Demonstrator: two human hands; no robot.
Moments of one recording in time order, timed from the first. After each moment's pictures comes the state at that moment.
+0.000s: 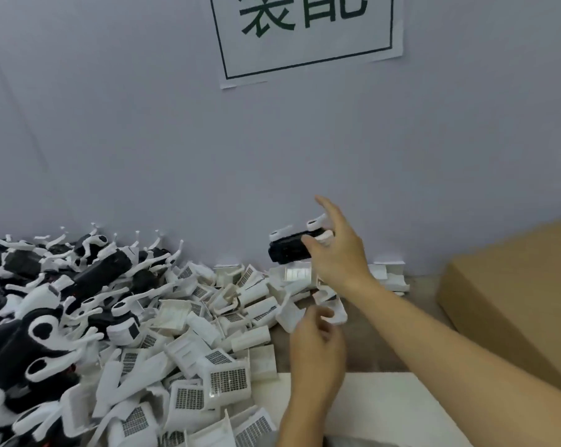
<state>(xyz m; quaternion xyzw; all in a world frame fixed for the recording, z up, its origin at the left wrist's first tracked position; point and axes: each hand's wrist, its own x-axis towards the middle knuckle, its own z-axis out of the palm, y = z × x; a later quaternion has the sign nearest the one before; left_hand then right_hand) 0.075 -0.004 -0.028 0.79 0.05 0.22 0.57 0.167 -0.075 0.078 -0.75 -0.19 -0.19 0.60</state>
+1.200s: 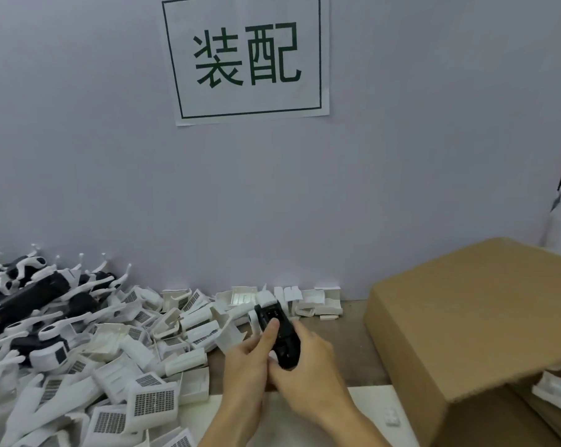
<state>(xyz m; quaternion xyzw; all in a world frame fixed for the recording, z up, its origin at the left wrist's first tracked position) 0.071 -0.033 0.005 0.59 0.08 0.12 0.79 0.084 -0.138 -0.002 -0.82 -0.18 -0.13 0.53</state>
